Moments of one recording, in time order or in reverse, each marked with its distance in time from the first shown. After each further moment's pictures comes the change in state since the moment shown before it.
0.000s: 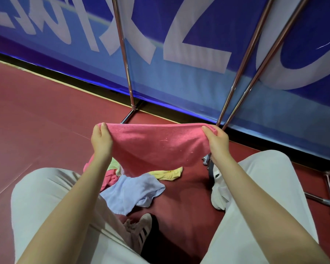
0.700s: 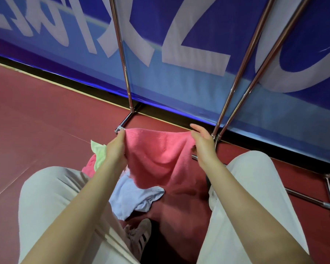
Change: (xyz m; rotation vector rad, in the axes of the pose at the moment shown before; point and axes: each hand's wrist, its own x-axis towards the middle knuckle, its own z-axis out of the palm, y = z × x) left_hand -0.026 0.011 0.030 -0.398 -0.234 -0.518; right_hand -0.009 -0.002 0.036 0.092 -0.115 0.110
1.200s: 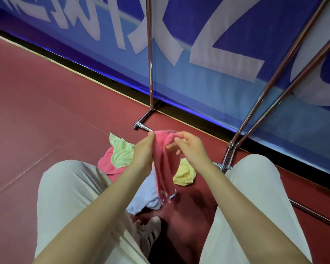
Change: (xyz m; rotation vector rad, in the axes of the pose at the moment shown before) left_hand -0.028 -0.008 -0.008 0.082 -0.135 0.073; right_hand -0.039 -0.007 0.079 -0.213 -0.506 -0.099
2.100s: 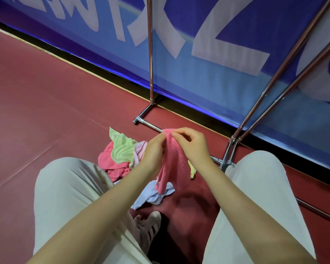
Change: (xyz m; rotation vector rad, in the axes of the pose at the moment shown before) left_hand -0.023 0.000 0.016 -0.079 -0.267 -0.017; right_hand -0.002 0.005 0.000 -0.142 0.131 -0.236
